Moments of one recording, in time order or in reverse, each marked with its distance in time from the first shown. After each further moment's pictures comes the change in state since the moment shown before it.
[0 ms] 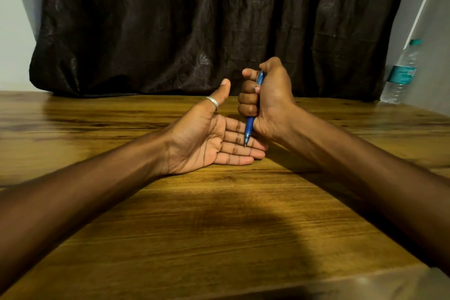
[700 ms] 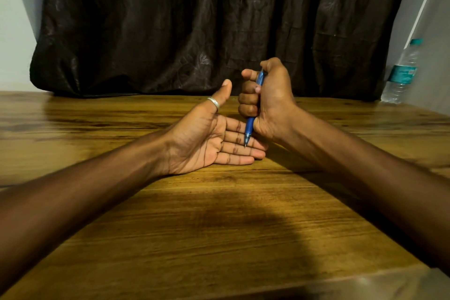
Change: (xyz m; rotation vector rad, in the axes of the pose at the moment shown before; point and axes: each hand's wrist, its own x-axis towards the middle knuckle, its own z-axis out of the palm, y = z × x) left_hand 0.000 -0.001 0.000 0.011 0.008 0.012; right_hand 0.002 0.000 -0.001 0.007 -0.011 0.011
